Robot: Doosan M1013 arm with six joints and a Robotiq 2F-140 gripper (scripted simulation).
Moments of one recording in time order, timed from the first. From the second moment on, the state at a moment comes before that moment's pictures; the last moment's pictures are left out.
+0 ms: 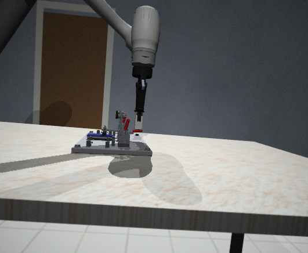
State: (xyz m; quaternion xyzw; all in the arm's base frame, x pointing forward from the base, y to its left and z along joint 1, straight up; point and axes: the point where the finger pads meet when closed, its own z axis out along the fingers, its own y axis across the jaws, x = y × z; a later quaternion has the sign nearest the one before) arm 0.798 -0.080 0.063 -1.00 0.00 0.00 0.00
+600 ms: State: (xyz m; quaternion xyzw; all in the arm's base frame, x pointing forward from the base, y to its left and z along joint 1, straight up) arm 0.798 -0.080 0.061 -1.00 0.00 0.00 0.00
